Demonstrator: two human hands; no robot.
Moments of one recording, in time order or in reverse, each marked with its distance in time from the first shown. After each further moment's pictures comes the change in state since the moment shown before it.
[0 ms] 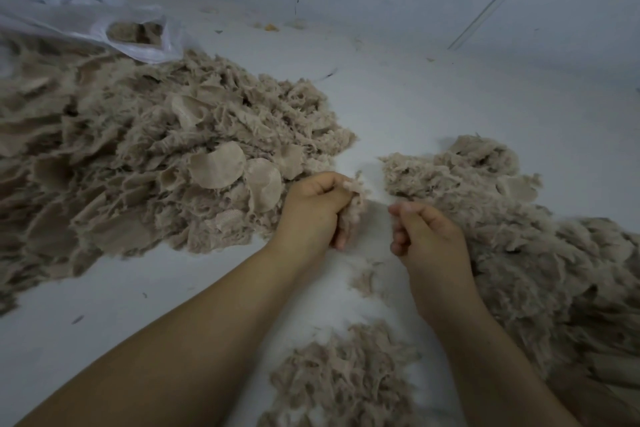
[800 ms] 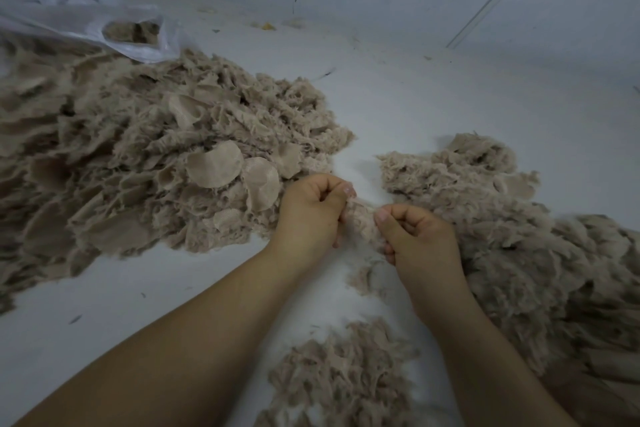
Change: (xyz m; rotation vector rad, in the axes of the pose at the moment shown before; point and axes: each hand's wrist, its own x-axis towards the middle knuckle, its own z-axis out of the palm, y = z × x) left_hand 0.001 -0.006 -0.003 0.209 0.088 0.080; right_hand -0.006 -0.001 0.002 -0.197 -0.065 -0.079
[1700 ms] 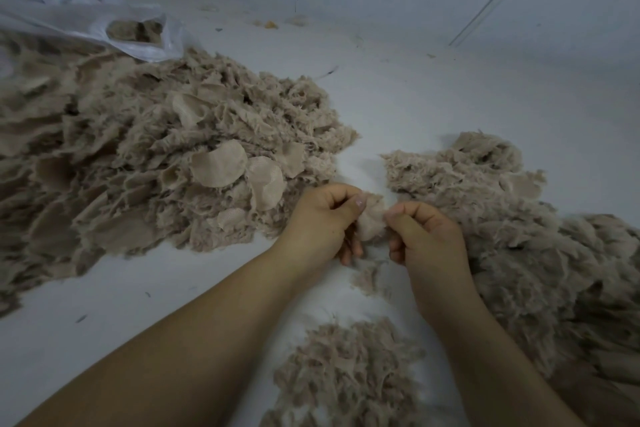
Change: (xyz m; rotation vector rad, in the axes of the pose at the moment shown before) left_hand -0.008 0.002 -0.003 -0.093 -0.228 -0.139; right_hand -0.001 -0.005 -0.001 0.126 0.009 0.068
